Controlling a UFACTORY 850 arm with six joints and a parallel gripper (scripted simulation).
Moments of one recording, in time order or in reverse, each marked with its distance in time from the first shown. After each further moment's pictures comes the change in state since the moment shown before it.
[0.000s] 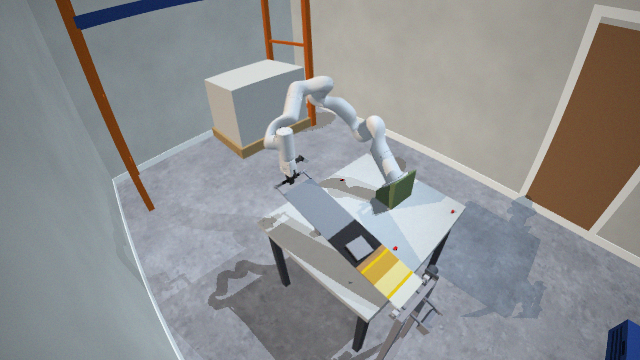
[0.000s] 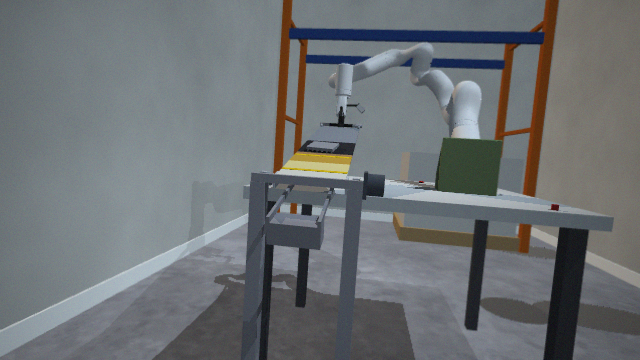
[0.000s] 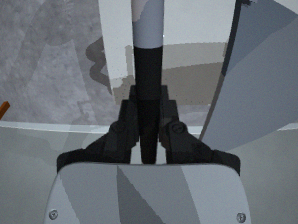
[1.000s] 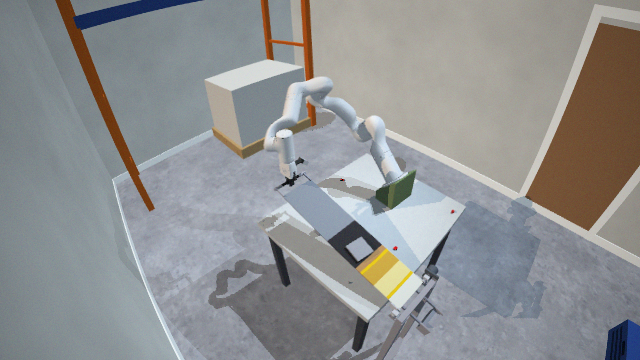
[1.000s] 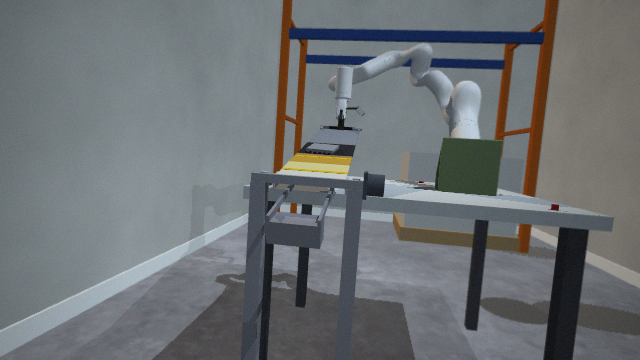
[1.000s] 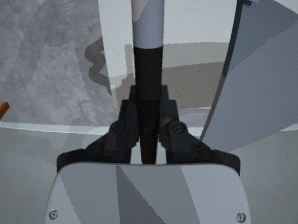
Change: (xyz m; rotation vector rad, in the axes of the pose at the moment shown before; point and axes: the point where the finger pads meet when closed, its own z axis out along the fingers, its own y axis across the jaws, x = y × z) arm 0.000 -0.004 0.015 0.000 0.000 0.000
